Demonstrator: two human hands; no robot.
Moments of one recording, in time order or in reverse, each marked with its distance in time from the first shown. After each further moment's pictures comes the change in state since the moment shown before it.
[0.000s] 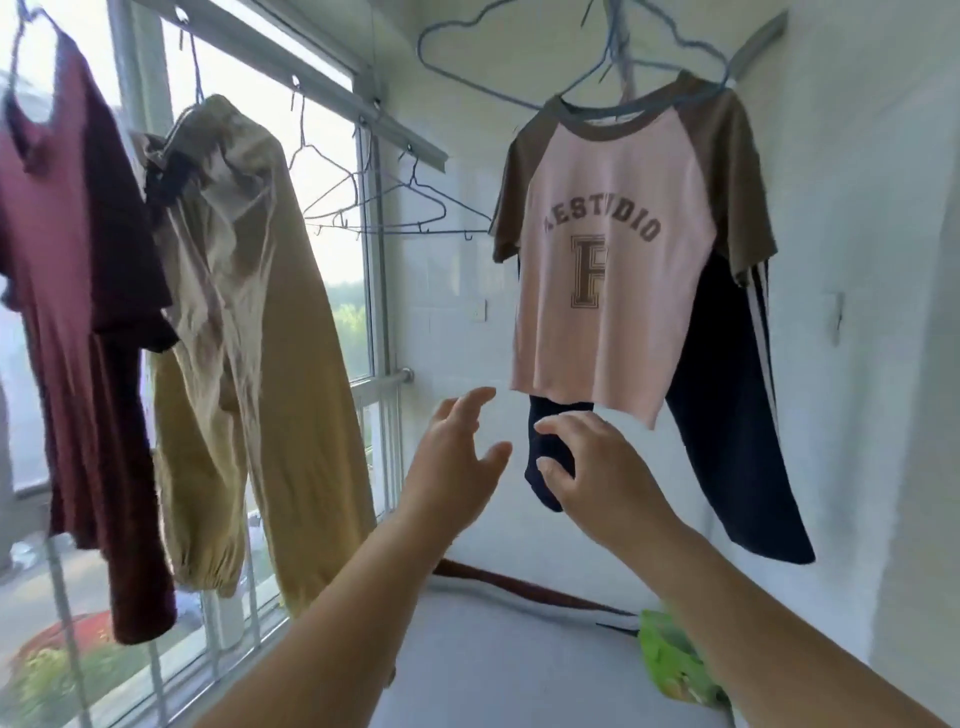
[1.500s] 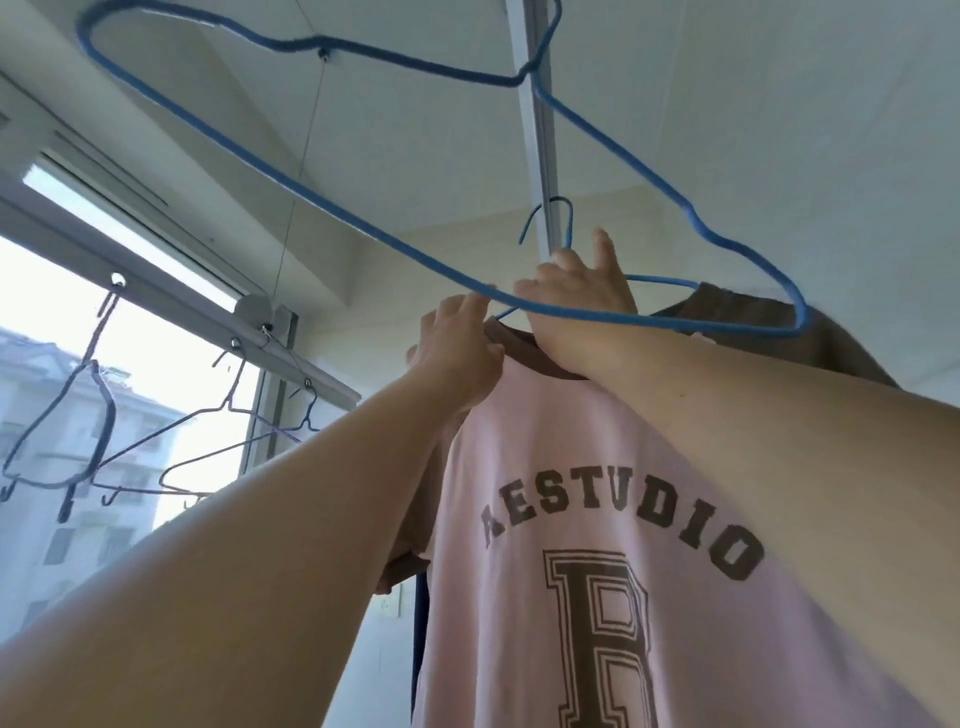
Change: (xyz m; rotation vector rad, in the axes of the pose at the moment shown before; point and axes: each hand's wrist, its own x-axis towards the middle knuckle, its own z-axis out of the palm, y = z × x) left_hand 0.500 0.067 0.000 0.052 0.385 0.426; right_hand 0.475 0.040 -0.141 -1.184 0.652 -0.137
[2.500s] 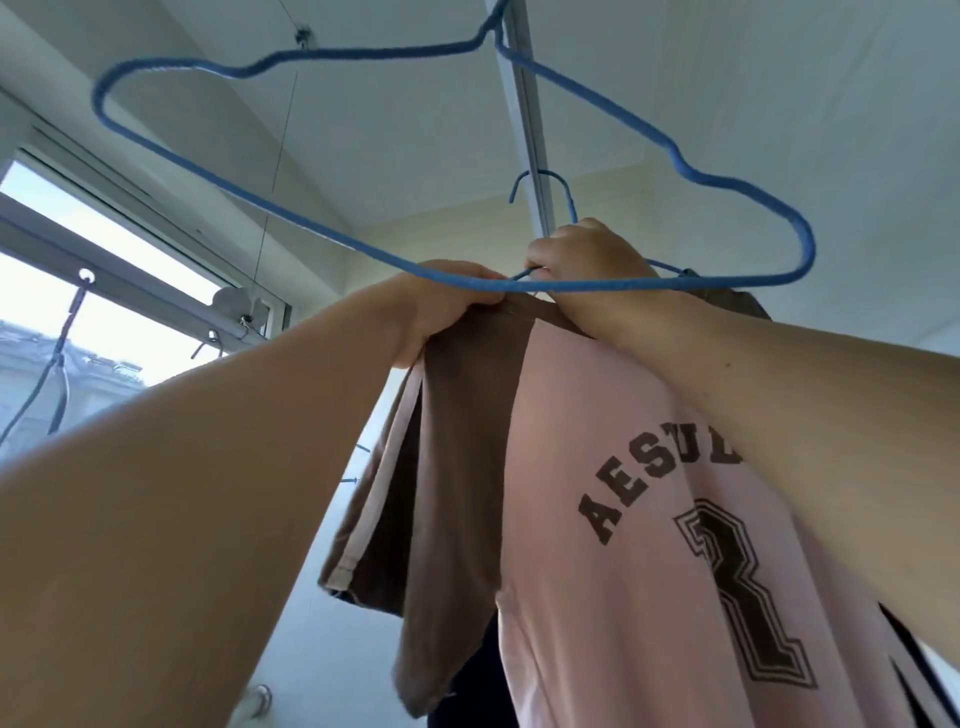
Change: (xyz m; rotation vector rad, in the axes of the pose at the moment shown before) left_hand -0.003 0.056 -0.022 -0.554 -0.336 -0.223; right_hand -0.012 0.066 0.009 0.460 0.069 0.012
